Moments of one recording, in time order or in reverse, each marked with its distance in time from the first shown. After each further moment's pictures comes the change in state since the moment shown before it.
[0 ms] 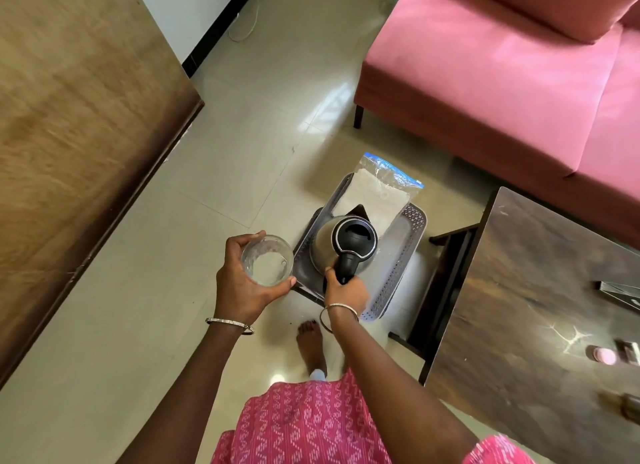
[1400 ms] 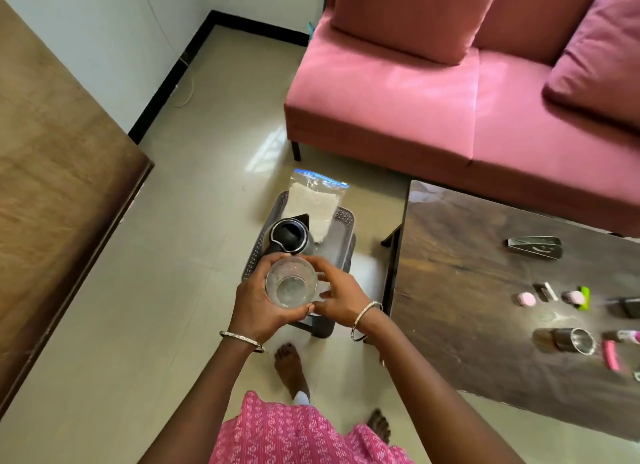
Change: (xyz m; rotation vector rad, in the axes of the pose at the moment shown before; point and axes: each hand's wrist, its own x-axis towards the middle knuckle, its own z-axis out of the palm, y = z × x) left_hand -0.087 0.104 0.064 0.050 -0.329 0.261; right_hand -0.045 0.013 -0.195 -0.194 -0.541 -0.798
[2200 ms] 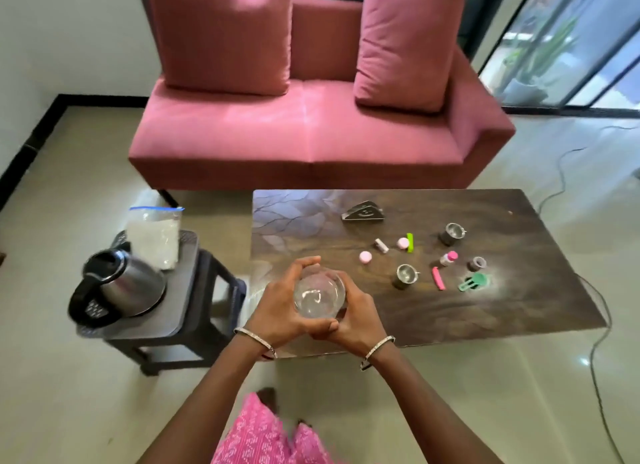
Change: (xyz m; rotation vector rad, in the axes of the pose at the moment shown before) left_hand -0.118 0.228 0.299 -0.044 -0.500 0.323; right_hand -0.336 0.170 -0.173 0.137 0.676 -0.061
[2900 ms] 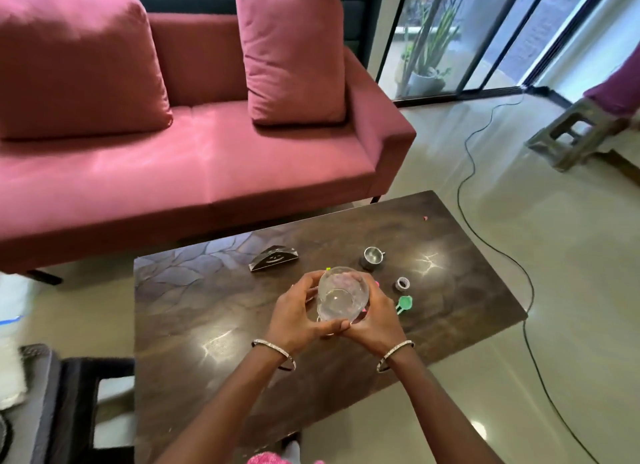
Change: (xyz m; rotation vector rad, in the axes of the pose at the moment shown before) left_hand 0.231 0.070 0.182 -0.137 -0.210 0.008; right_hand 0.090 0.119 -0.239 -0.053 0.348 0.195
